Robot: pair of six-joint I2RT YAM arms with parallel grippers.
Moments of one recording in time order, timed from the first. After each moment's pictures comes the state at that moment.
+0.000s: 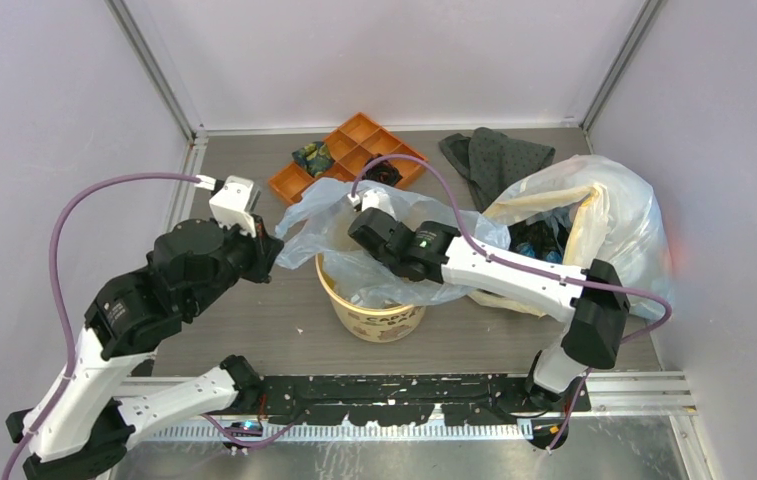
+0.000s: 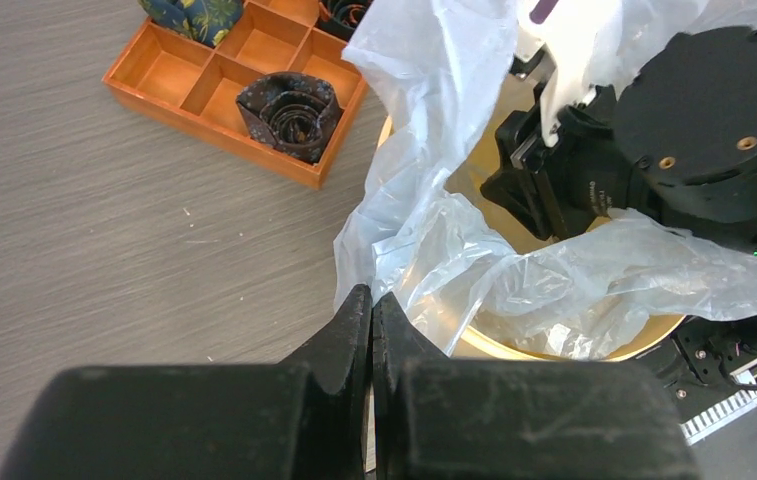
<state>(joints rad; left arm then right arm) -0.86 0.81 1.40 -1.02 -0.37 -0.32 1.06 1.62 1.41 -0.71 0.48 0.41</state>
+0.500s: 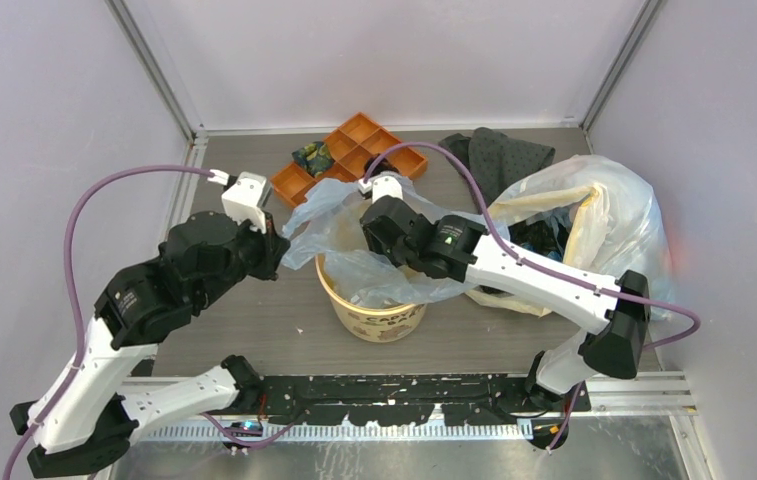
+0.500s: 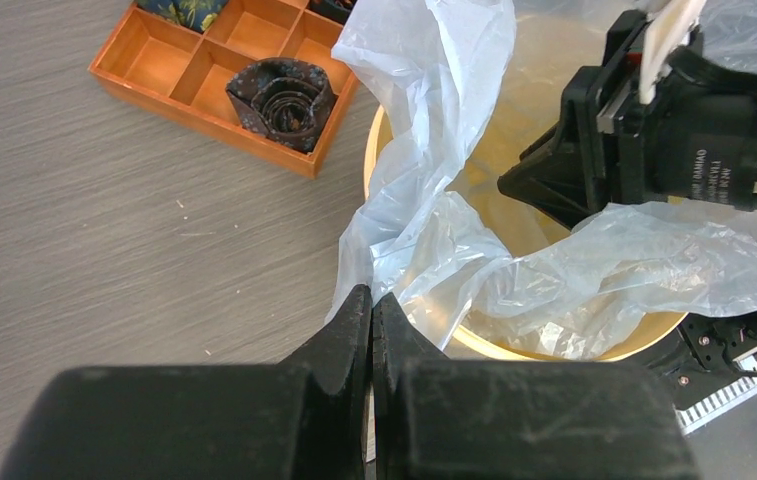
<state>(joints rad) -0.86 0.85 1.42 -1.04 -0.35 -0.31 1.06 1.52 1.45 -0.73 0.36 0.47</state>
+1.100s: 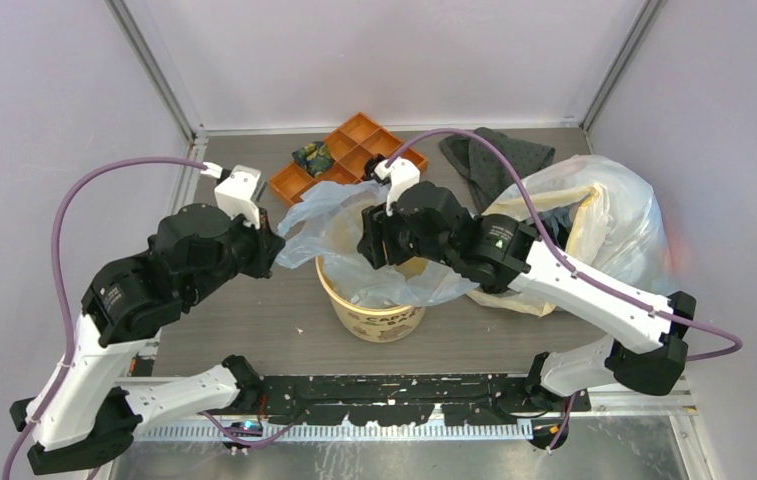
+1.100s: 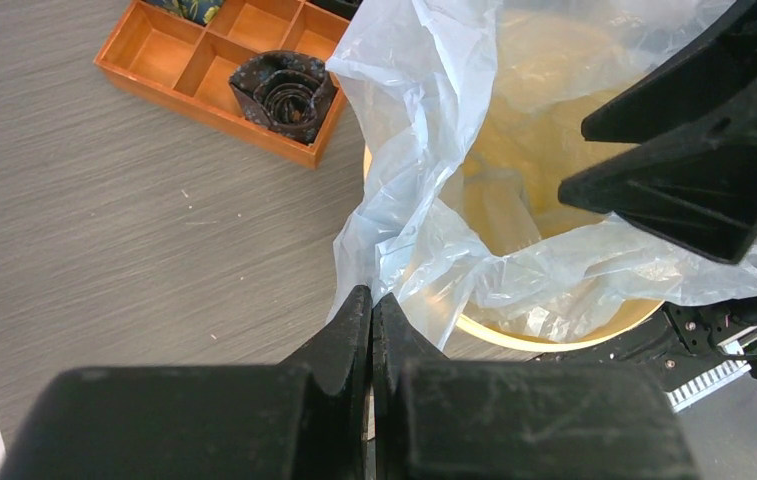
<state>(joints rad) -0.86 0.91 1.55 -1.14 -0.34 -0.32 1.07 1.36 1.52 -0.70 0.22 0.43</state>
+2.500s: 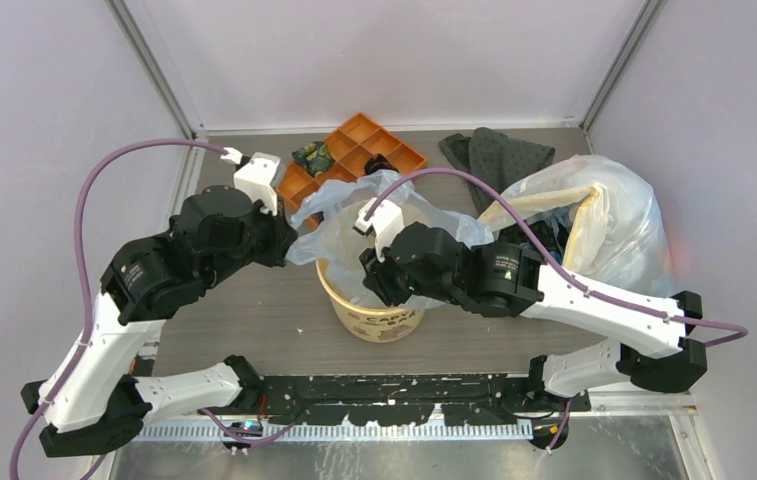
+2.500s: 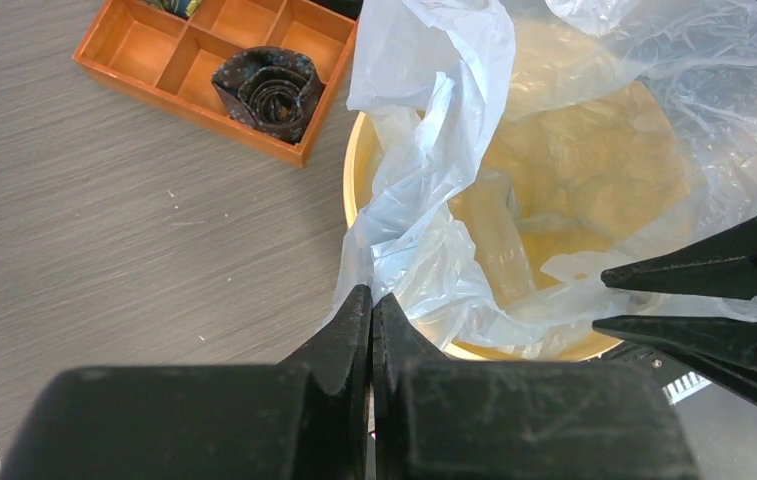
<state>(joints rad) -0.86 1.00 1.63 -1.16 -0.32 -0.34 1.28 1.30 1.49 -0.77 0.27 0.28</state>
